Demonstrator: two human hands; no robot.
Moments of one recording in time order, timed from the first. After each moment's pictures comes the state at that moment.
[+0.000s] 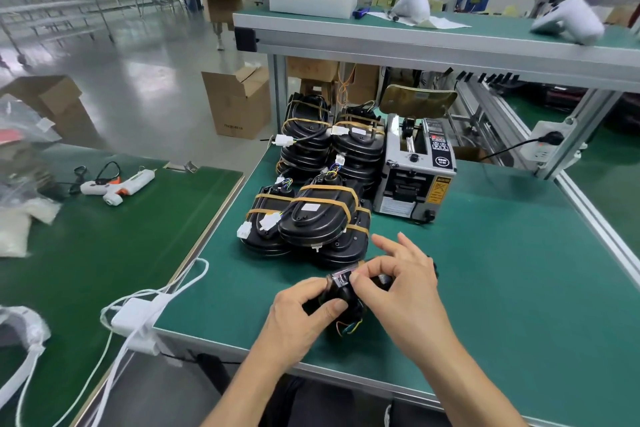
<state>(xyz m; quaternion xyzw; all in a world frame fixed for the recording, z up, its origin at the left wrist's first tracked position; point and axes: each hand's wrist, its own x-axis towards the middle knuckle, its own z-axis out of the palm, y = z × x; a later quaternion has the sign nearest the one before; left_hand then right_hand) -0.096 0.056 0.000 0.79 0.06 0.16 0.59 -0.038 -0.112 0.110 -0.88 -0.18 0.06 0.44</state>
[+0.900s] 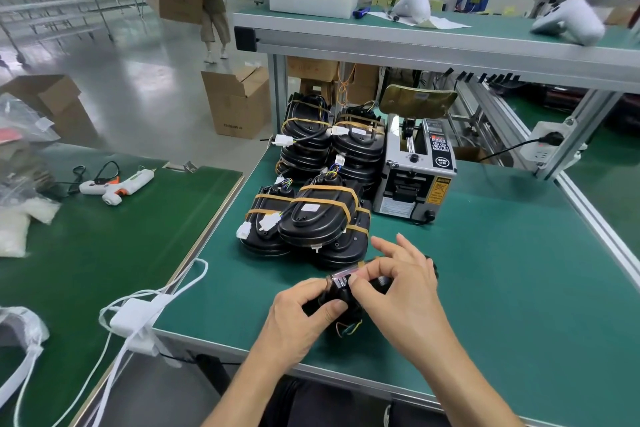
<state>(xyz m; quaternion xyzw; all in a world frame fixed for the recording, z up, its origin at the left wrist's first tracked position) -0.098 0.056 0.003 0.78 0.07 0.15 0.61 -0.038 -0.111 0.107 -0.89 -0.18 0.06 0.42</state>
